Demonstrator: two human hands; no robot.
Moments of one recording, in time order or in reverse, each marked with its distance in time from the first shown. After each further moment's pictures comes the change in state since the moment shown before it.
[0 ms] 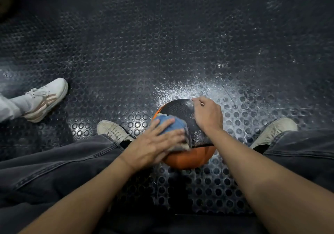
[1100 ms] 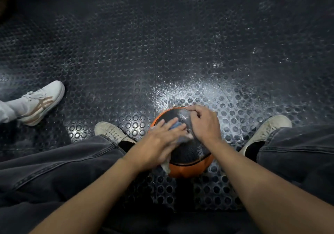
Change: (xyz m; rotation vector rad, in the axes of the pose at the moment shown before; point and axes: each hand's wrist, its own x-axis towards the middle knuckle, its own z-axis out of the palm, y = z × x) left_hand 0.019 0.027 -0.013 -0.308 -0.109 -0.212; right_hand -0.021 0.022 -0.001 0.014 -0.066 -0.145
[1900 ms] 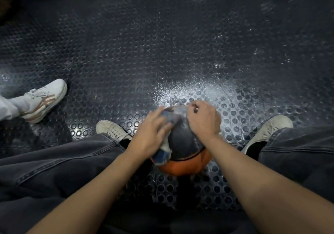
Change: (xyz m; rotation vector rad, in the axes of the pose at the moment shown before) left_hand 0.008 0.000 -0.012 -0.160 0.213 -0.436; right_hand 0.002 -0.013 0.006 -0.129 0.126 0.019
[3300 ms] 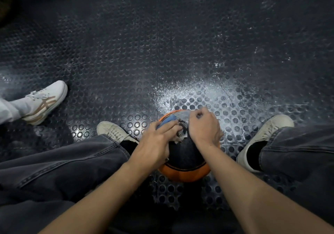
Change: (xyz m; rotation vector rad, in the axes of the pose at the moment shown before) left_hand -0.018 0.004 0.013 0.262 0.005 0.229; right_hand -0.020 -0.006 0.002 0.098 -0.003 0.306
